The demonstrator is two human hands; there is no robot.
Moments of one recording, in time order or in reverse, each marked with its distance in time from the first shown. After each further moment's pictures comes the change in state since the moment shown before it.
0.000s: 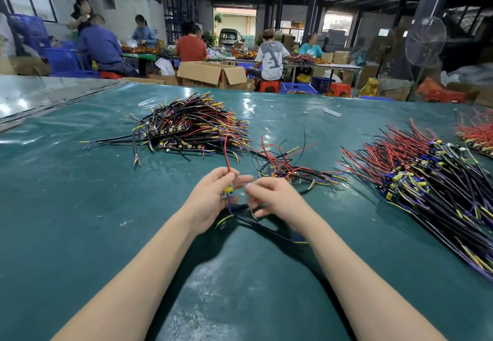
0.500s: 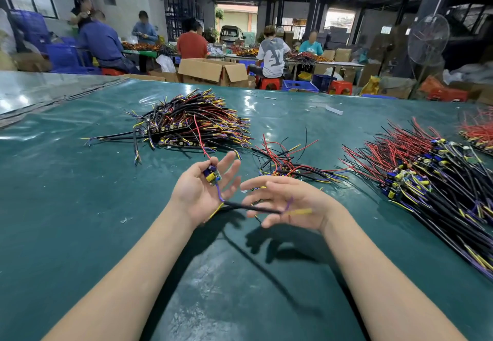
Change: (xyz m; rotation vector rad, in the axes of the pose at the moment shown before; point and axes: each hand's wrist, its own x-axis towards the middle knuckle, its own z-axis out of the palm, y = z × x) left_hand 0.000 0.016 -0.010 -0.653 0.039 -0.155; right_hand -0.013 -0.012 -0.025 0.474 -0.543 0.119
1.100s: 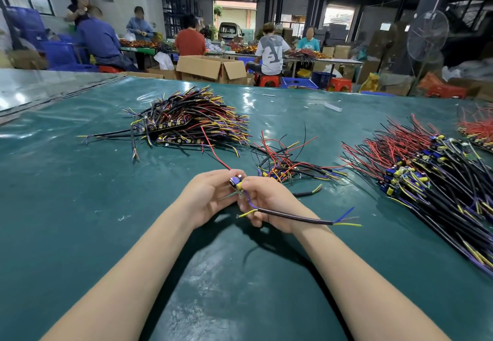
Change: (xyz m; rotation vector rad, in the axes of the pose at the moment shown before) left_hand 0.002 -0.014 -0.005 0.512 0.016 -0.010; right_hand 0.030 0.023 0.020 -0.230 0.348 -0.062
